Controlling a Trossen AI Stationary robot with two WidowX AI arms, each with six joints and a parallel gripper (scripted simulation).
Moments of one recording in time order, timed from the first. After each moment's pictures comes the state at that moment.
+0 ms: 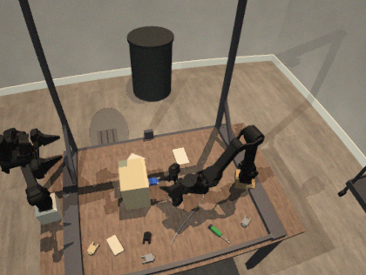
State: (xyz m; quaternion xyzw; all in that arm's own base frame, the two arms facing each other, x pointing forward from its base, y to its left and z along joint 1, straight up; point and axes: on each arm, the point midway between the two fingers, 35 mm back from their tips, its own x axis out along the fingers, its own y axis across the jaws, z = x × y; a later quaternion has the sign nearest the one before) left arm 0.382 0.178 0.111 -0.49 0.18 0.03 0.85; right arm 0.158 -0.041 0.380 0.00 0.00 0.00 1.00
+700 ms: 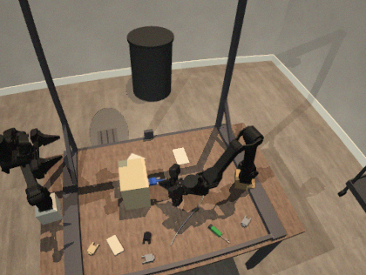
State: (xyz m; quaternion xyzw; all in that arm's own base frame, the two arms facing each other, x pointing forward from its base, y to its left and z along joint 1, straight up) left arm 0.382 0.178 0.112 -0.51 0.17 0.01 0.84; right arm 0.158 -0.041 0.380 0.00 0.00 0.00 1.00
